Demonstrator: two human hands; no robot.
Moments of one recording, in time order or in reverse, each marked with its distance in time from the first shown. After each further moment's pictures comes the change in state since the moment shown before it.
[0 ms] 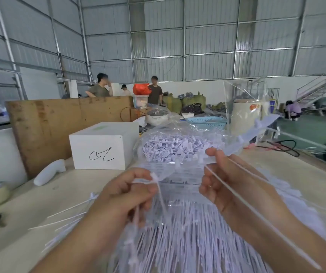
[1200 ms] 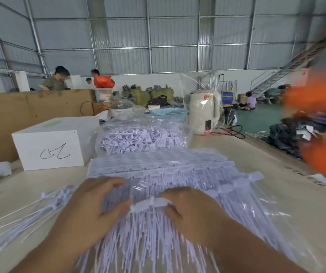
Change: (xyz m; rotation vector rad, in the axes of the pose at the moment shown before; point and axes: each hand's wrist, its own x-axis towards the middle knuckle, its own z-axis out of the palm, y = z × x) left_hand 0.005 -0.055 0.009 1.013 -0.004 0.382; right_hand -0.027 0.017 -0.079 -1.868 -0.319 -0.254
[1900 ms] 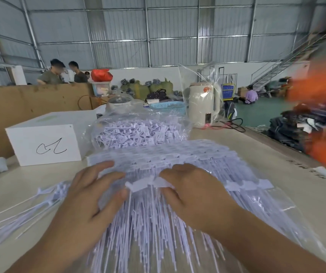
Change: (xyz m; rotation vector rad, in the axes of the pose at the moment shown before) left_hand -0.004 0.008 -0.003 -0.025 0.020 0.067; right_hand 0.001 -0.003 -0.020 -0.100 0.227 -0.162
